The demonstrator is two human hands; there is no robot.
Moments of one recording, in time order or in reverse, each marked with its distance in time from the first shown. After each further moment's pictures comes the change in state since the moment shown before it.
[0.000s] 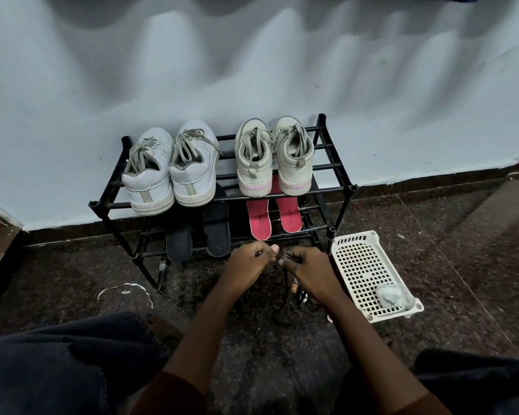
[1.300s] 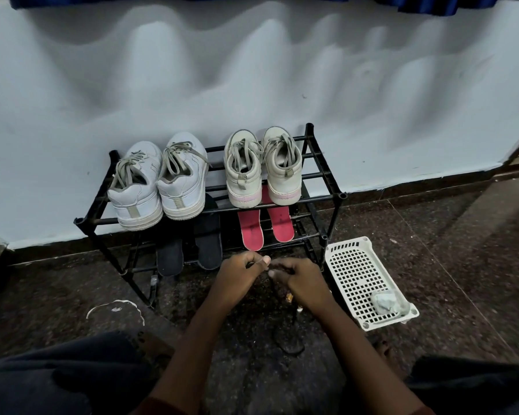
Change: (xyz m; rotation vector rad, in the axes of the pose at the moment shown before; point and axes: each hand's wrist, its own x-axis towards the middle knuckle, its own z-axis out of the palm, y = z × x) left_hand 0.002 0.002 -0.002 -0.033 0.013 0.013; right_hand 0.001 0.001 -0.001 0.102 -0.049 0.007
